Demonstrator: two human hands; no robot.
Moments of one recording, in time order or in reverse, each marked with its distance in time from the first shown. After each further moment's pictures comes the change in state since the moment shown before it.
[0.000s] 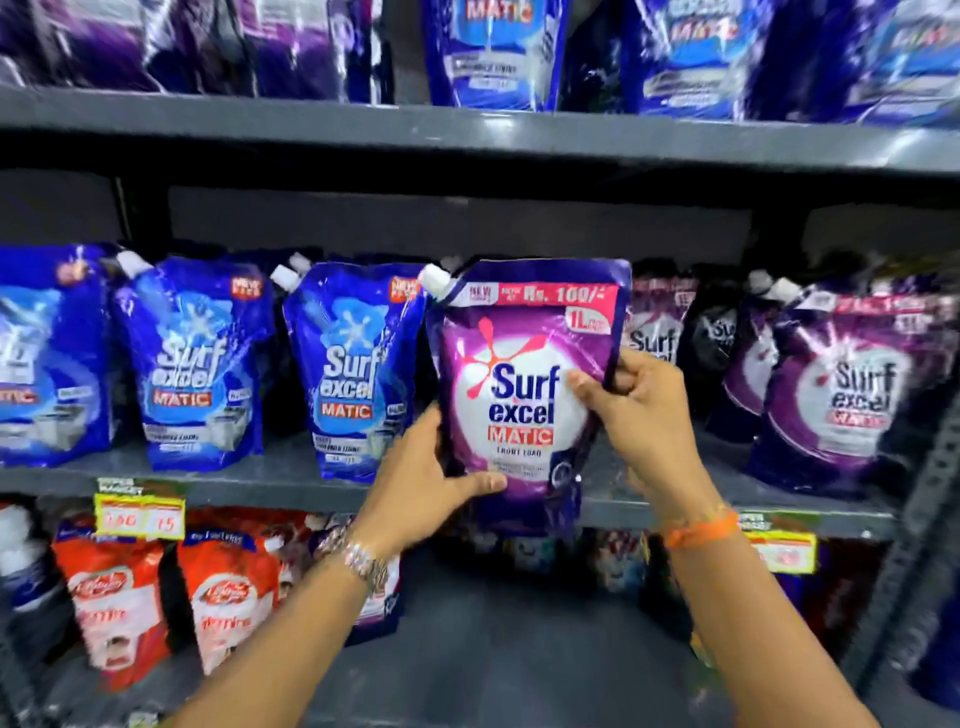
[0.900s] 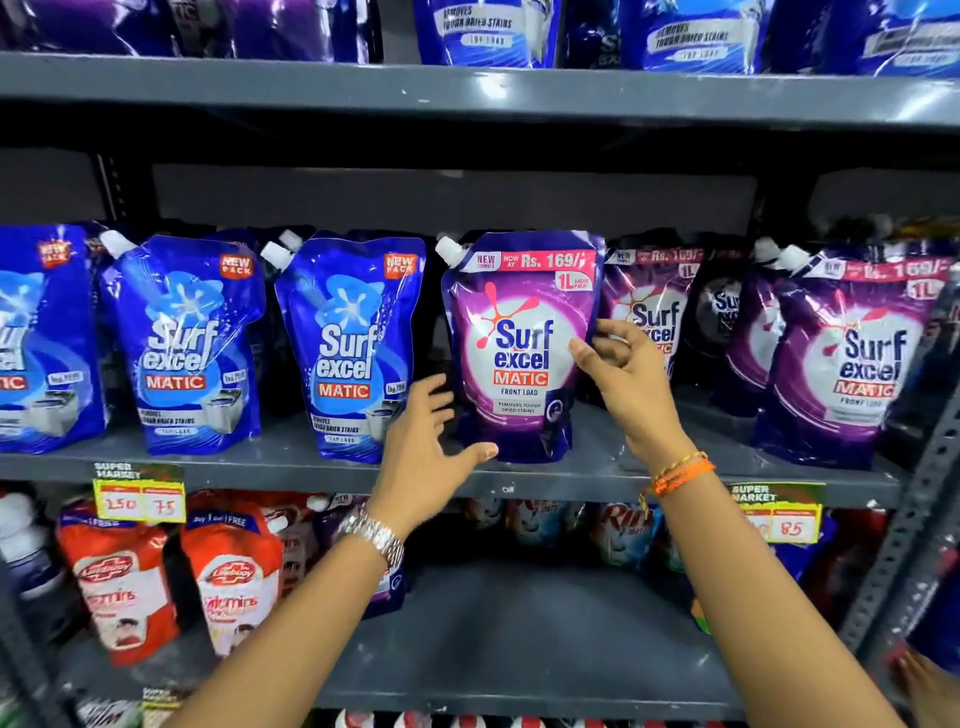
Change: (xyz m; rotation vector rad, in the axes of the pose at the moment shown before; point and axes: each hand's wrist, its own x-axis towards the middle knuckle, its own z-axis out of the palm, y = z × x) left_hand 0.008 0.012 0.013 0.140 0.120 -0.035; right_hand 0.041 0.026 -0.014 -0.061 0.055 0.061
